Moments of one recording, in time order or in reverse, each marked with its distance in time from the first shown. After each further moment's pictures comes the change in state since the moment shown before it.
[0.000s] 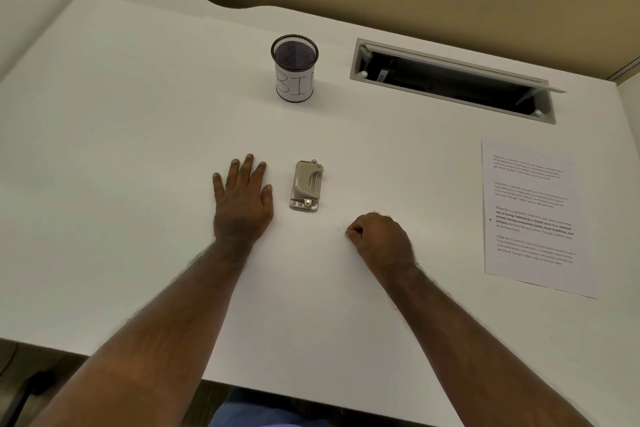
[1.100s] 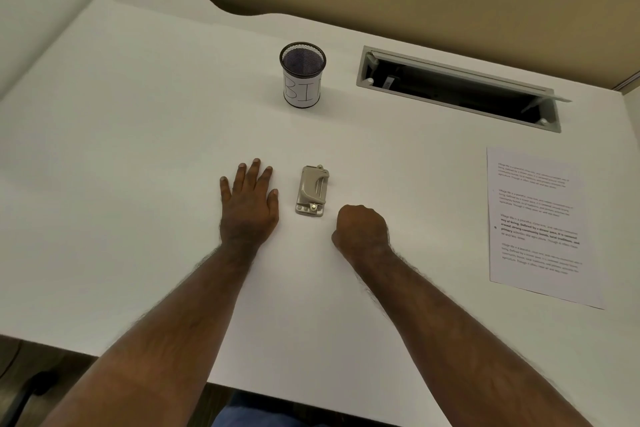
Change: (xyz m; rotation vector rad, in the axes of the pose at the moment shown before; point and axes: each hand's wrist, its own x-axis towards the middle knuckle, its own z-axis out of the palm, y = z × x) left_hand -0.001 0.001 -0.003 0.016 -0.009 -0.002; right_hand 0.022 -0.049 0.003 -0.276 -0.025 -0.049
